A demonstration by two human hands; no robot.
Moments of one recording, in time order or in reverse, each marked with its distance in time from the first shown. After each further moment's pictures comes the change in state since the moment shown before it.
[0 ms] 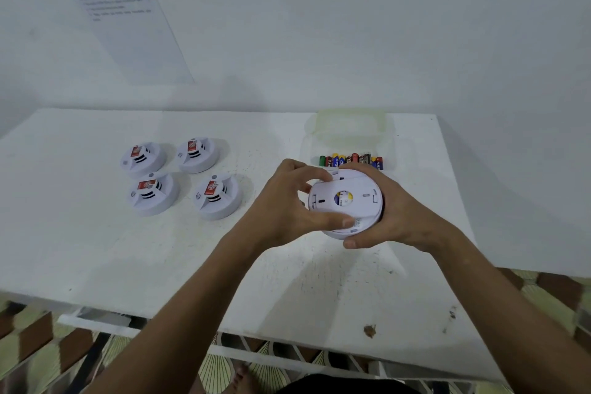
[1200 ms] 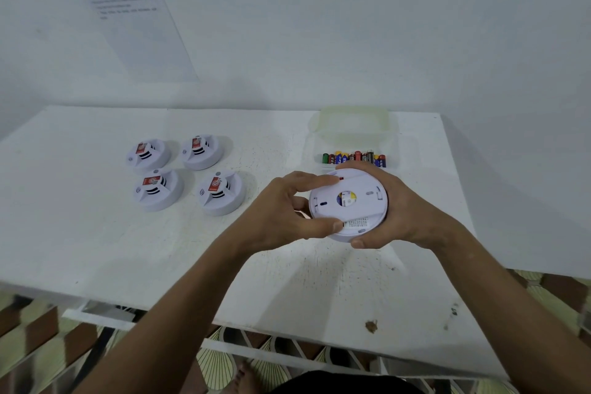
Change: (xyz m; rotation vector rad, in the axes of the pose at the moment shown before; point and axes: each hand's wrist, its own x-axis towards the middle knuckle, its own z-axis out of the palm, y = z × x) left_hand -0.013 -0.012 -0.005 -0.337 -0.161 0.033; right_hand -0.002 -0.009 0.001 0.064 -0.072 -0.032
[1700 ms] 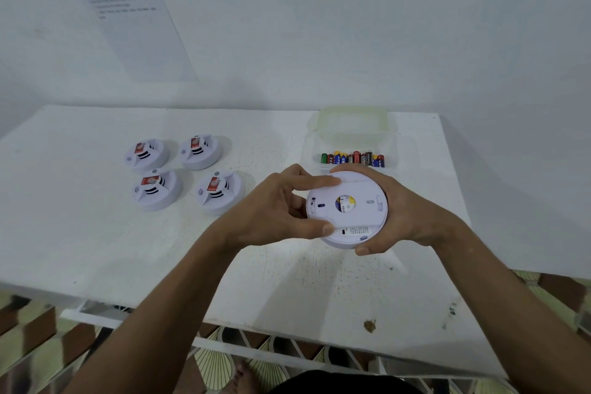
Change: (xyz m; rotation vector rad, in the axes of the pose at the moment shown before) left_hand -0.002 0.006 -0.012 -0.075 -0.092 0.026; right_hand 0.000 -0.006 -0.002 -0.017 -0.104 0.028
